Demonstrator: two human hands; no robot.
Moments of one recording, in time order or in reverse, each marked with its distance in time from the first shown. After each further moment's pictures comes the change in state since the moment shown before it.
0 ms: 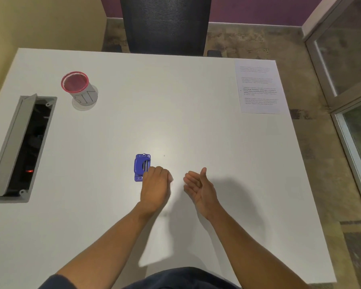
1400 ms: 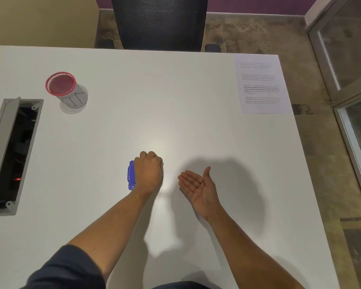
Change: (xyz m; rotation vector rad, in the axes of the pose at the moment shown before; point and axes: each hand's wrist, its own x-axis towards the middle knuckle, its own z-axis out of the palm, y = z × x) left_hand 0.081 -0.012 0.000 0.201 -0.051 -0.103; right_hand 0.031 -0.018 -0.001 0.193 -0.037 0.096
